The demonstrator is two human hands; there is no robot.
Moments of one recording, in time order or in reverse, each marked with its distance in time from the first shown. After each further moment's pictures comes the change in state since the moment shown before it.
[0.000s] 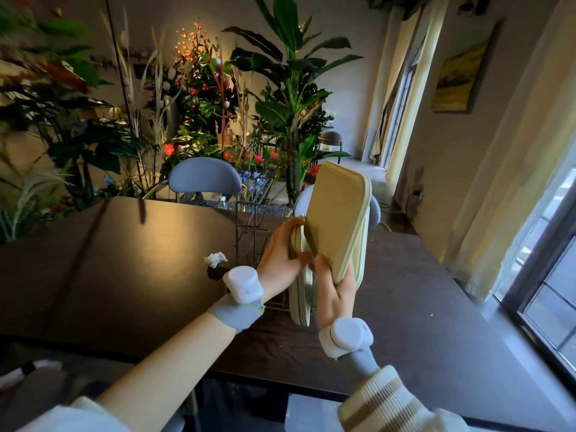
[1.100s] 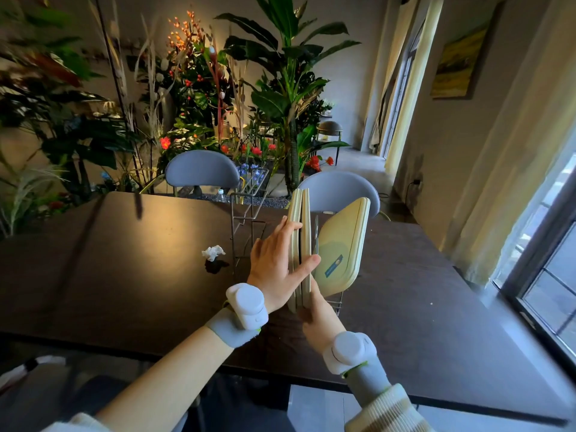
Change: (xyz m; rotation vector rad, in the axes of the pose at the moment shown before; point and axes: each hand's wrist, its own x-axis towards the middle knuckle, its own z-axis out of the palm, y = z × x) left_hand -0.027 -0.008 0.008 0.369 0.124 0.182; right_hand -0.019 0.036 -0.025 -0.565 -0.668 0.281
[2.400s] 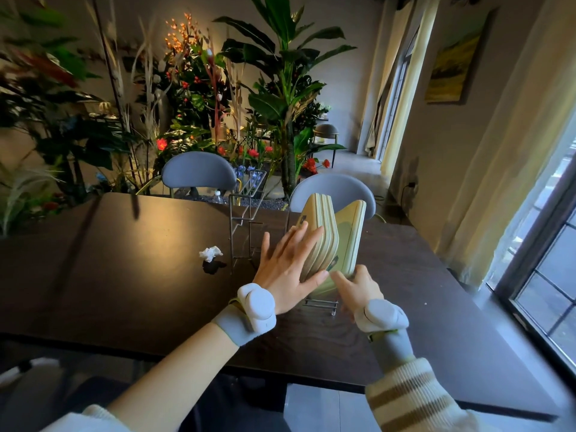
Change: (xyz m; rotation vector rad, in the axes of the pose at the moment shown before) left_hand -0.003 -0.002 0.011 0.294 -0.199 0.190; right_hand 0.011 -0.010 -0.060 -0.099 0.386 0.511
